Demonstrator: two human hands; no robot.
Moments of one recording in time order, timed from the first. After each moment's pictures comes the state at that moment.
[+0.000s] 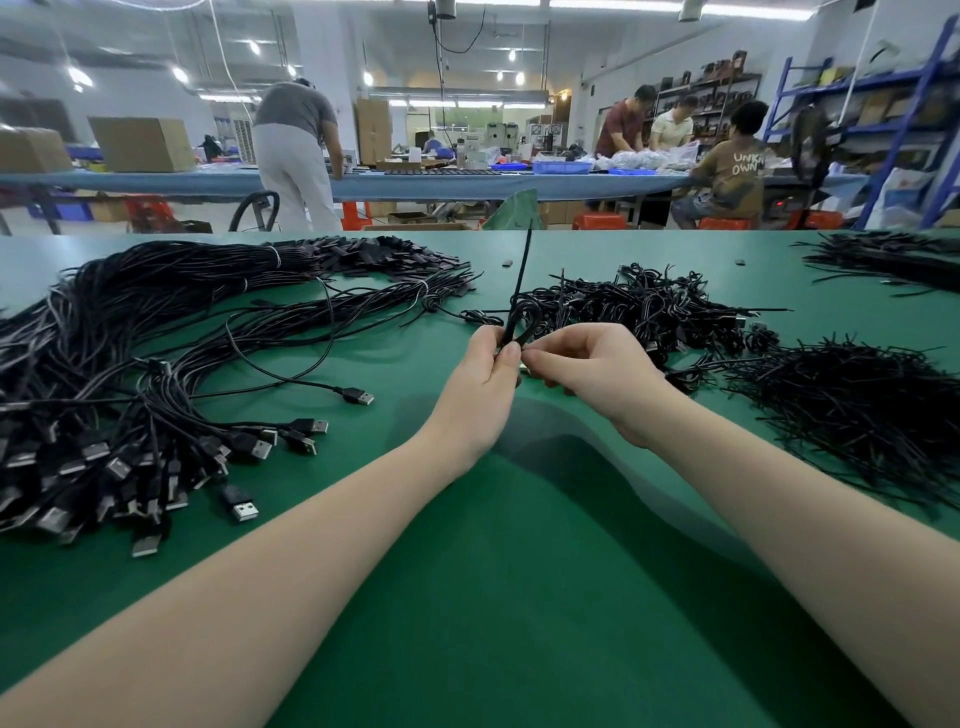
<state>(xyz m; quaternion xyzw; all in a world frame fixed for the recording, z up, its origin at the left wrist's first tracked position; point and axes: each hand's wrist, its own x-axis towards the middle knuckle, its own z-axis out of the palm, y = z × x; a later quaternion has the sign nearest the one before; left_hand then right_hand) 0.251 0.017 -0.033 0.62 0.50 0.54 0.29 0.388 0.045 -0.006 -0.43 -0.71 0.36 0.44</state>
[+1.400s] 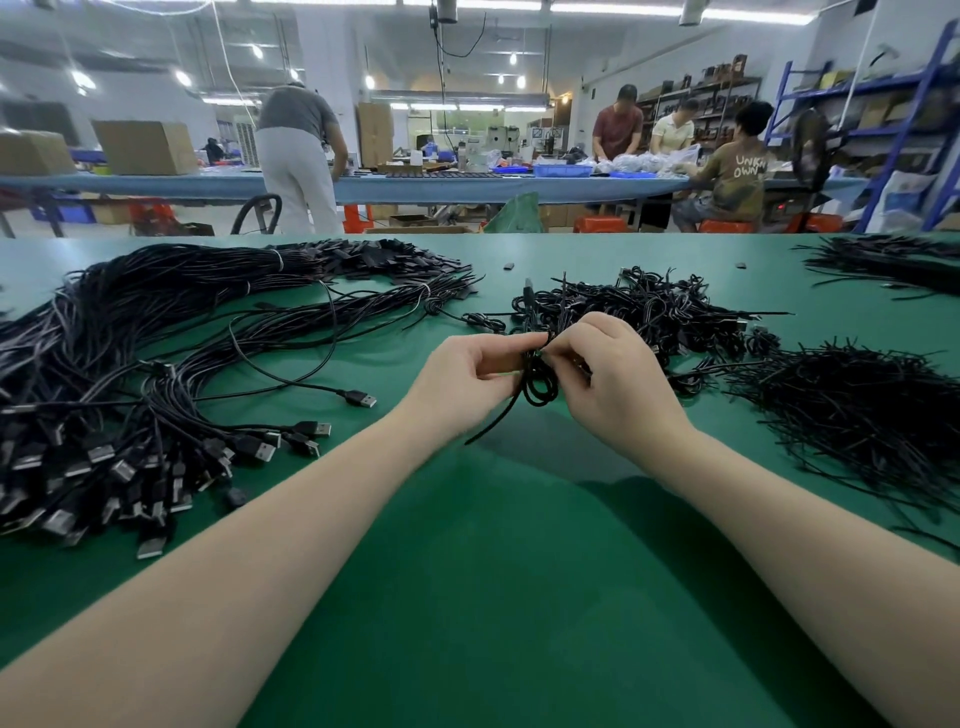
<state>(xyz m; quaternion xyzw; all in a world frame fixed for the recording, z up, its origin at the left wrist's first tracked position) 0.230 0.010 -0.013 0.68 0.46 0.49 0.31 0.397 0.034 -0.010 -0.32 -0.83 -0.11 0.44</state>
